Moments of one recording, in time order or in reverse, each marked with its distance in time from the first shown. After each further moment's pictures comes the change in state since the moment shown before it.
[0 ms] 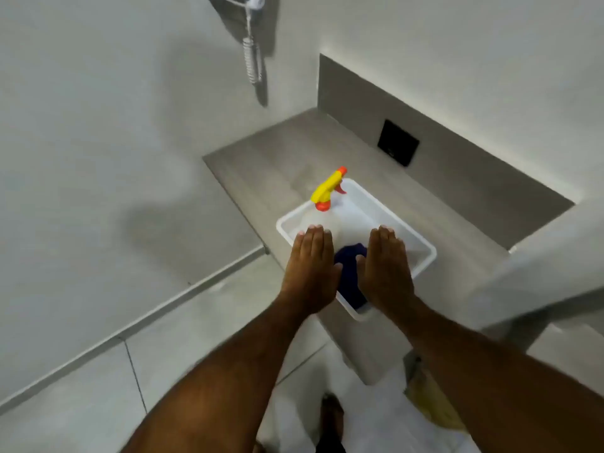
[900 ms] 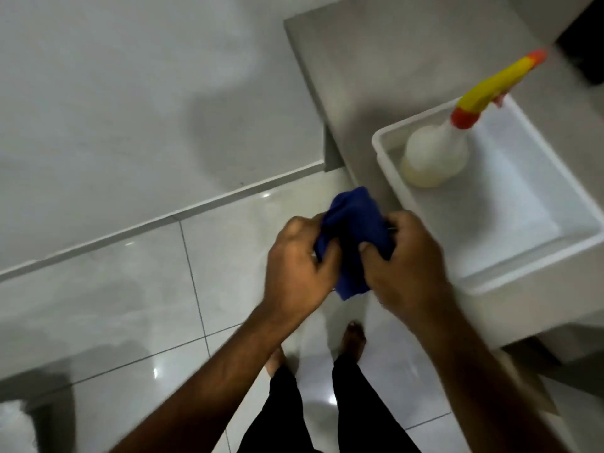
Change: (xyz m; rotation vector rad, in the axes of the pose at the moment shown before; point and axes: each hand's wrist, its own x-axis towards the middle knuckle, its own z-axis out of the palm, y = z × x) left_hand -0.126 -0.079 -0.017 -0.628 0.349 -0.467; right_hand -0.045 -0.132 -0.005 0.752 -0.470 0.185
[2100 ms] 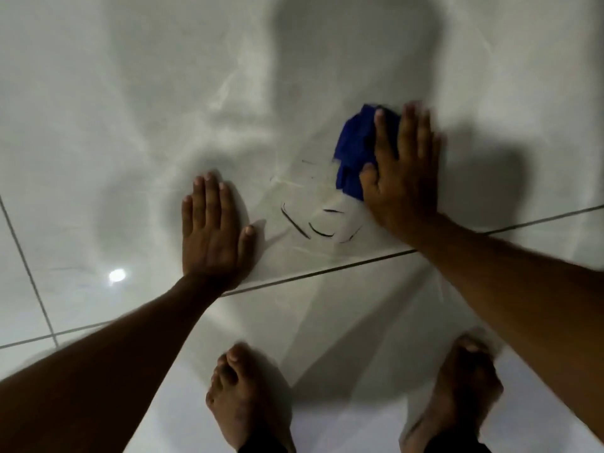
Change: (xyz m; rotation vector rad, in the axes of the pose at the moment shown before) left_hand -0.183 -0.814 0.344 0.733 -0.303 -0.180; right_hand 0.304 0.673 0.528 -0.934 -0.036 -0.353
